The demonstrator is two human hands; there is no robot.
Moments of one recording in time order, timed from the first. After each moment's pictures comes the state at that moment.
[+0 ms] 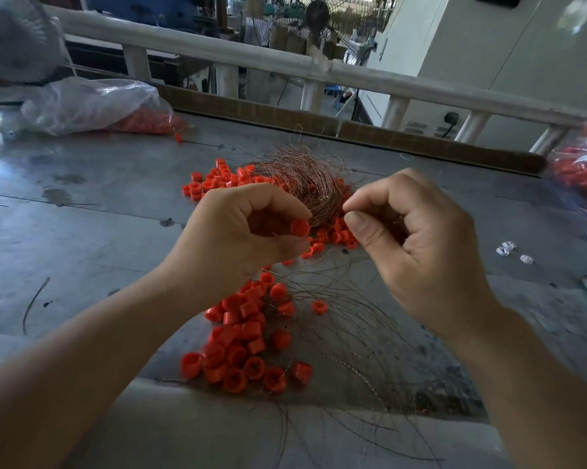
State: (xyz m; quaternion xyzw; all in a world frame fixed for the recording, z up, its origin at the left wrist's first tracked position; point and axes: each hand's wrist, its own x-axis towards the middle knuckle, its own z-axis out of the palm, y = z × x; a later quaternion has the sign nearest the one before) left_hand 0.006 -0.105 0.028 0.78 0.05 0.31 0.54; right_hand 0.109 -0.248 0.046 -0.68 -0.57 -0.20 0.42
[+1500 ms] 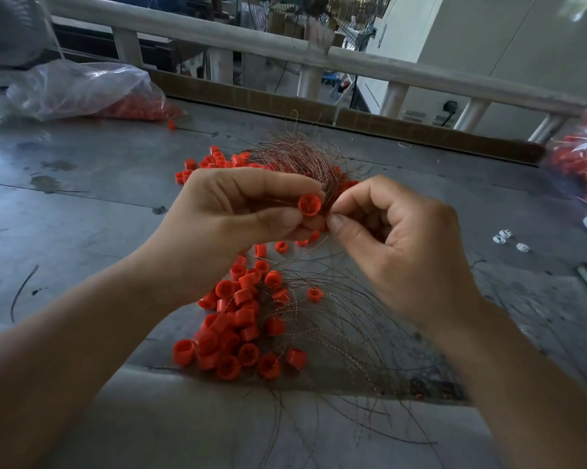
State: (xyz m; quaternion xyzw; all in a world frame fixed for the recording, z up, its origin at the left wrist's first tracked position) left_hand 0.000 -0.108 0.028 0.66 -0.03 0.25 0.70; right_hand 0.096 -0.250 0.042 -0.70 -0.53 -0.09 0.46
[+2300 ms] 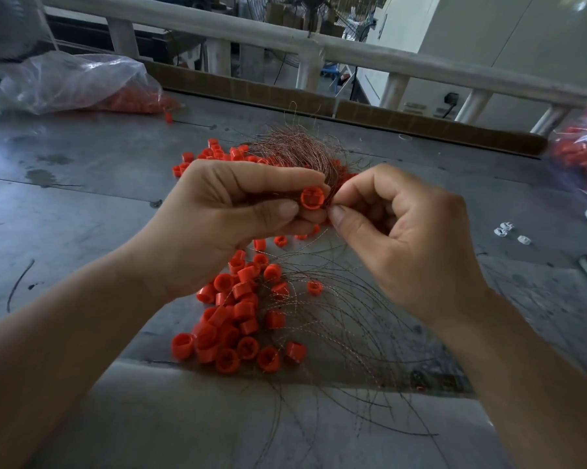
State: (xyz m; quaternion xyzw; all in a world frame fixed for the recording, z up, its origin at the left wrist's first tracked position) left_hand -0.004 -0.106 0.031 0.66 -0.04 0.22 0.72; right_hand 0.094 -0.250 0.045 -0.71 -0.54 -0.10 0.45
